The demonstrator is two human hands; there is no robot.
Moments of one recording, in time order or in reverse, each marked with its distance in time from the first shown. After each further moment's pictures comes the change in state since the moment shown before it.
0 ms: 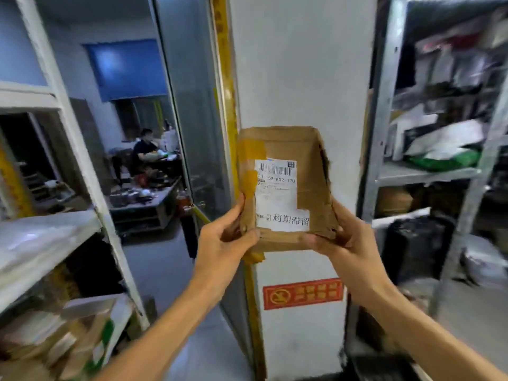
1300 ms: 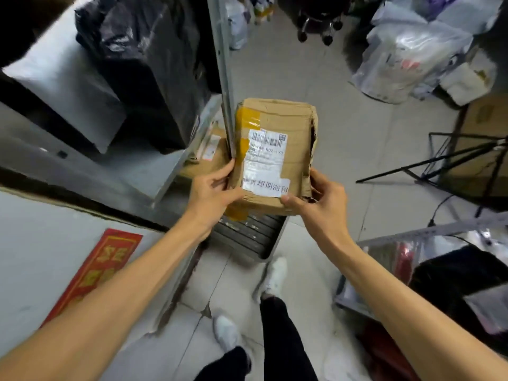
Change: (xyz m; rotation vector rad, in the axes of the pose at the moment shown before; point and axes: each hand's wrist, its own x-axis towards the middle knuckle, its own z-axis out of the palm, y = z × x) left_hand 0.114 -0.472 0.523 -0.070 -1.127 -0.695; right_hand -0.069 0.423 -0.349 -0.443 1.083 0.817
